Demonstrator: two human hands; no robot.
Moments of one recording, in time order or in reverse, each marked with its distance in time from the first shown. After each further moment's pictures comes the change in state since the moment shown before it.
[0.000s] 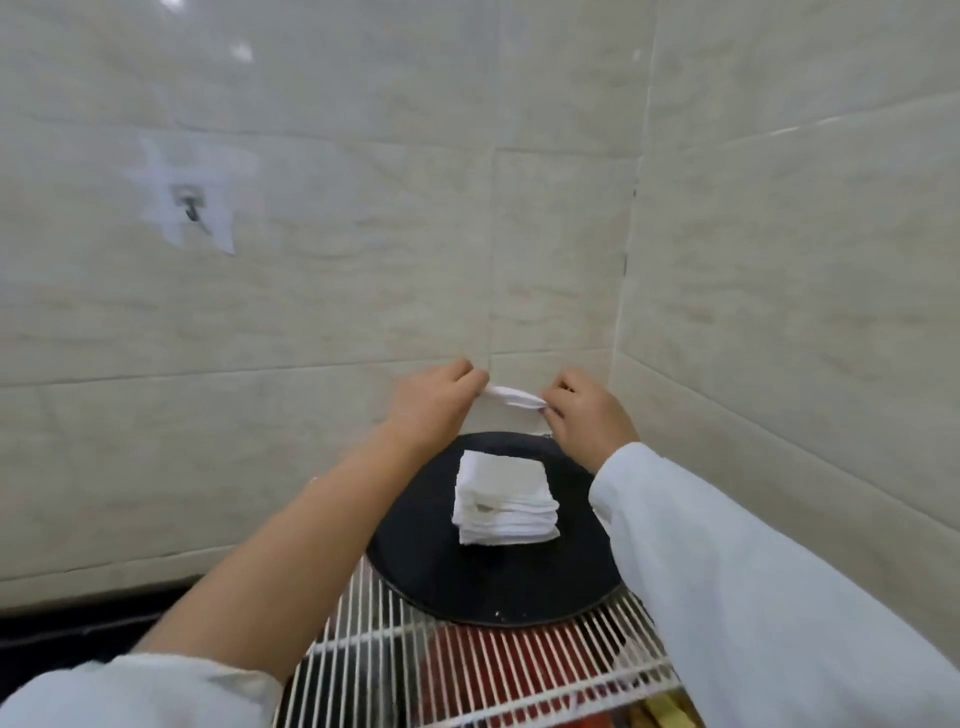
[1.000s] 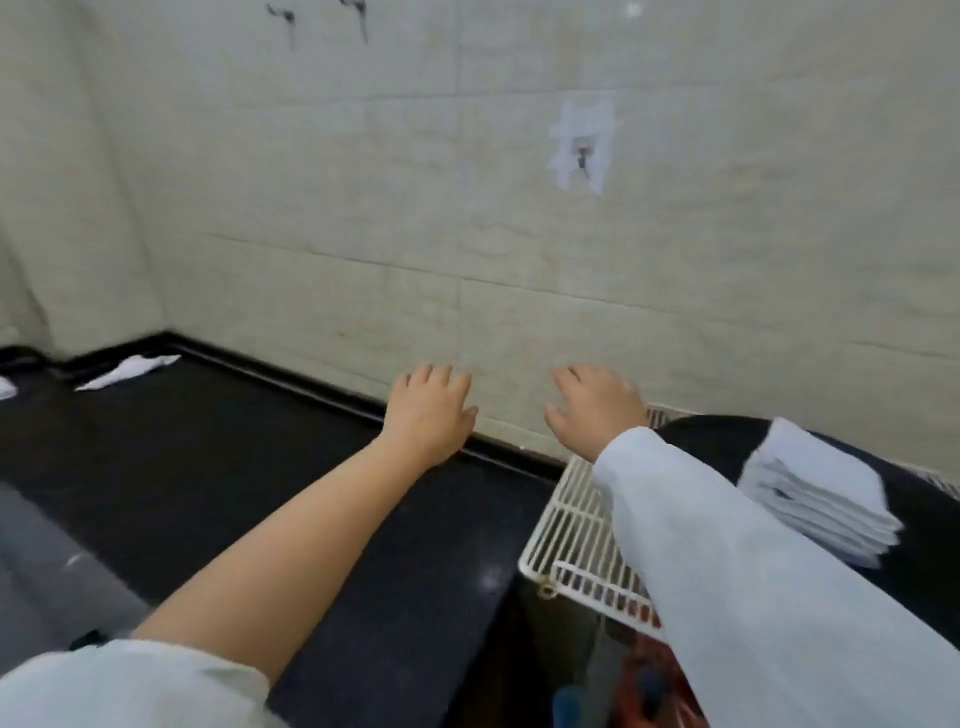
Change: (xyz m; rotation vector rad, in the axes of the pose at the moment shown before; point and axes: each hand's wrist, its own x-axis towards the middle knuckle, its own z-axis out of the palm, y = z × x) left_hand -0.226 -0.037 -0.132 0.405 -0.511 -0.909; right_hand -0.021 -0.222 0.031 0.156 -0.354 -0.422
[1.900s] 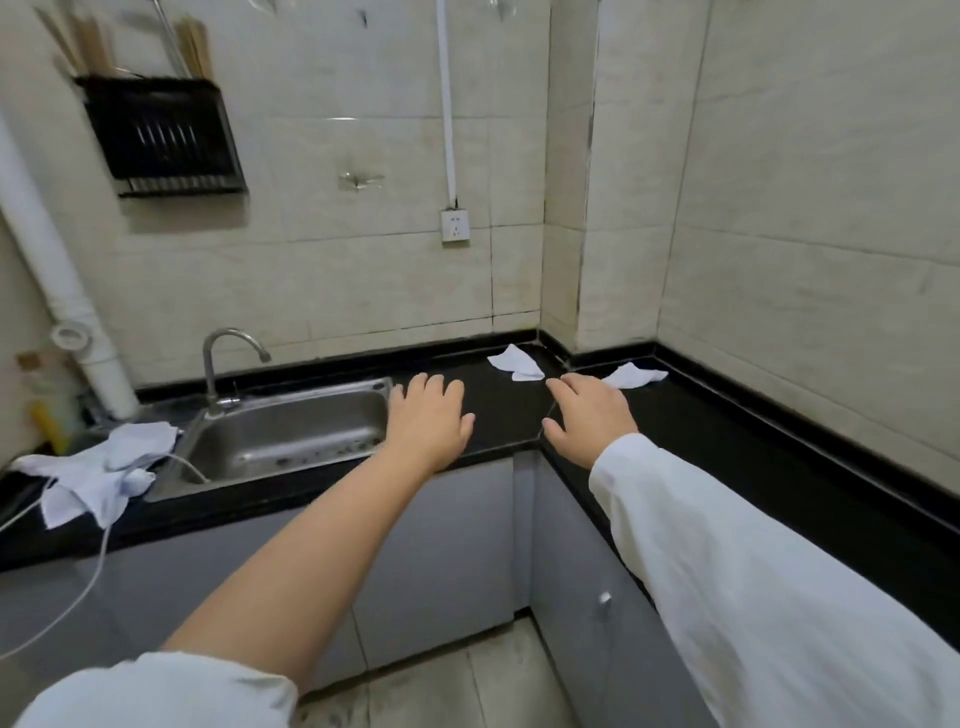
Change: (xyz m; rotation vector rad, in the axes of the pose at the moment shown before) left_hand -0.262 -0.769 -0.002 0.275 -0.134 -0.865; right_hand 0.168 -0.835 0.124 0.312 -0.111 -0.786
